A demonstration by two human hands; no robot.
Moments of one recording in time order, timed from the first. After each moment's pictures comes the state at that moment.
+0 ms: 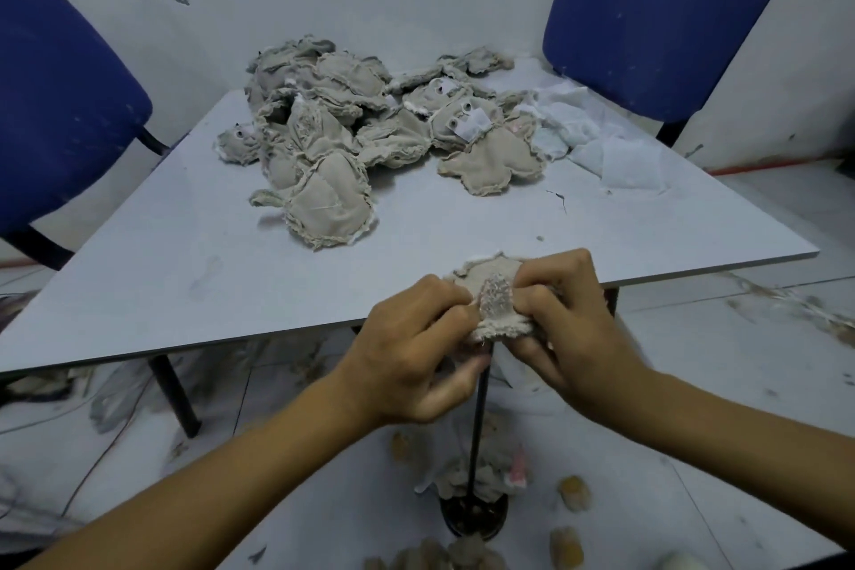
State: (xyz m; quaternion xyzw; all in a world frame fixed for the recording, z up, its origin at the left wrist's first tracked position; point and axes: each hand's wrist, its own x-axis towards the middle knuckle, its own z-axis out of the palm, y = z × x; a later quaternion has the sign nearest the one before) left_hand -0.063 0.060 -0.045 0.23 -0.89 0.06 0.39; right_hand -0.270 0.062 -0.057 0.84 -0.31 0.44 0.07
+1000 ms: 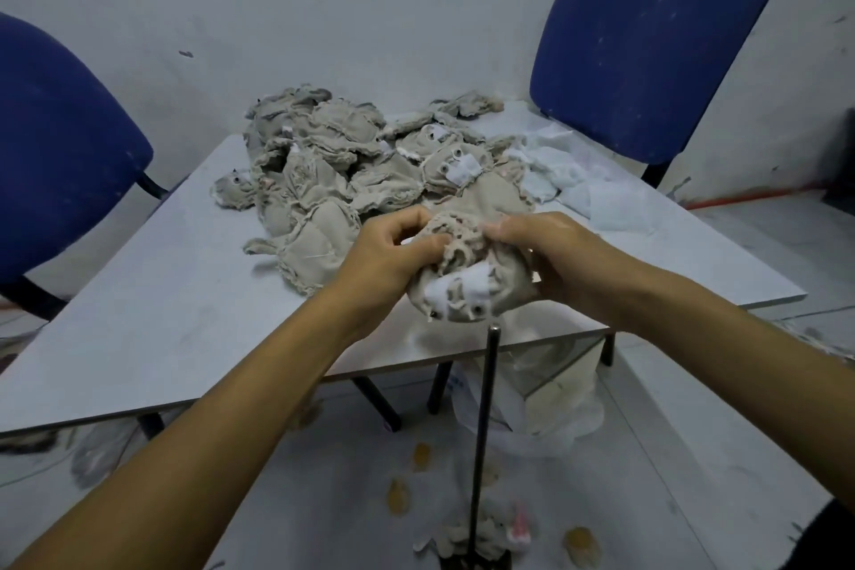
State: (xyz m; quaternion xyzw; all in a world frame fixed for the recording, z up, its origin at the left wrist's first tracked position) left_hand -0.072 -0.011 0.028 0.38 -0.63 -0.48 0.47; right_hand -0.270 -0.004 0.038 0.62 -0.43 0.36 -0.55
